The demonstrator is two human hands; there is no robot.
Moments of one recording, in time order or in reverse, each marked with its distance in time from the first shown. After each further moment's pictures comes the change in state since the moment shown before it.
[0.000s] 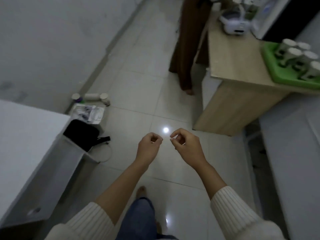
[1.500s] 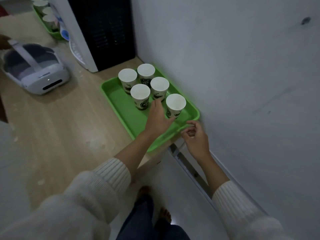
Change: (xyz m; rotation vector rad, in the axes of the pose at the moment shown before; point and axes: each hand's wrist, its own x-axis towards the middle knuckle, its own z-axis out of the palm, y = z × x) left_hand 0.351 0.368 0.692 0.529 -0.695 0.780; right_hand 0.313 0.320 -0.538 0.236 0.930 0.573
